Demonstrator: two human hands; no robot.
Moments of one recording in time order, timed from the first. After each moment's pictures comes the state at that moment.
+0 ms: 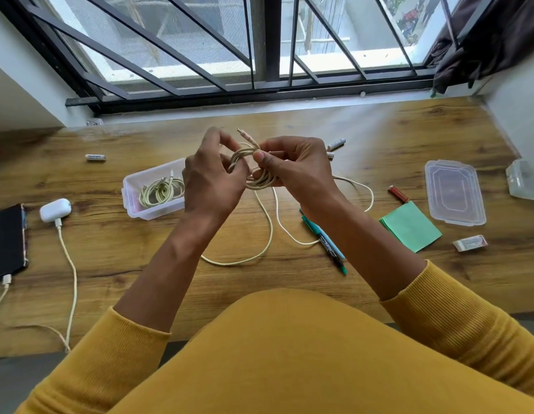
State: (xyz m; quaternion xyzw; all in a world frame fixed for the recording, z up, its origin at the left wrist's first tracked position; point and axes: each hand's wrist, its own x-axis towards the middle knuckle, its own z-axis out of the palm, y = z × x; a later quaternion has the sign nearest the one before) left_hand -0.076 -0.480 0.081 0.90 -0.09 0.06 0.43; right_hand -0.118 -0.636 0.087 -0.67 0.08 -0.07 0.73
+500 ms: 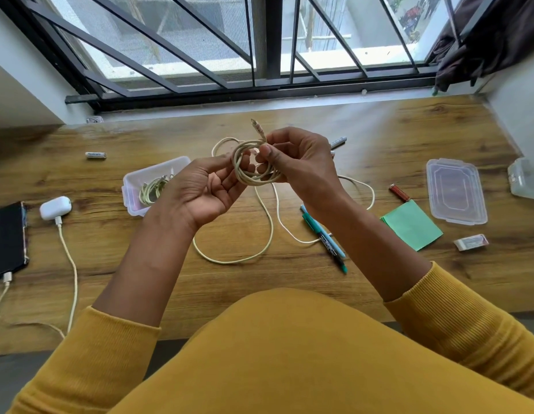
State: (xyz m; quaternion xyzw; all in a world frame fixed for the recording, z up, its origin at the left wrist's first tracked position) left_hand -0.062 -0.463 0.097 0.39 0.20 -0.36 0.83; right_hand -0.117 -0.642 0.085 -0.67 0.06 -0.08 0.73
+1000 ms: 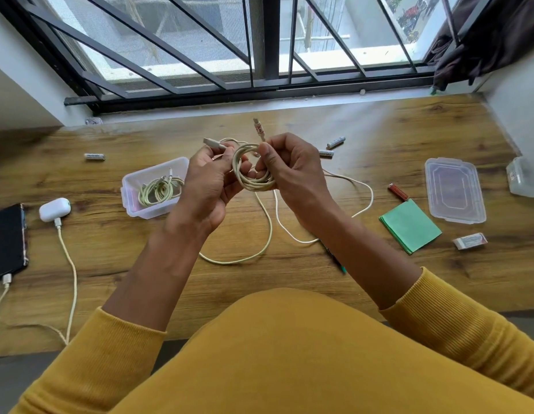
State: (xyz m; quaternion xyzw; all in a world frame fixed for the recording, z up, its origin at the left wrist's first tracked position) left_hand -0.076 -0.485 0.094 0.58 0.10 -0.19 0.79; right_hand -0.121 -0.628 0.072 -0.67 0.07 -0.10 0.73
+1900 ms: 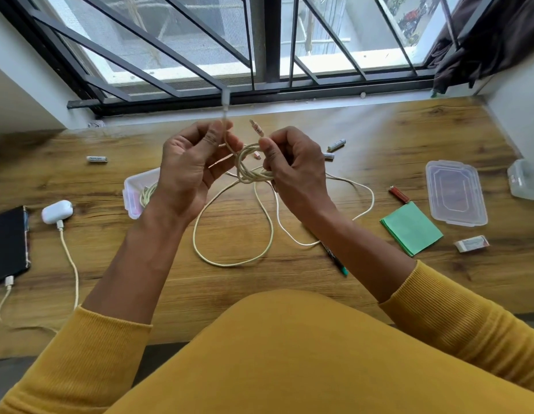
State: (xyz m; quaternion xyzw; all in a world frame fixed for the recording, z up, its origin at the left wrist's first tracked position) left_hand -0.054 -0.460 0.102 0.58 -0.06 -0.15 0.80; right_hand -0.108 -0.628 0.067 -0.78 0.07 -0.22 0.59
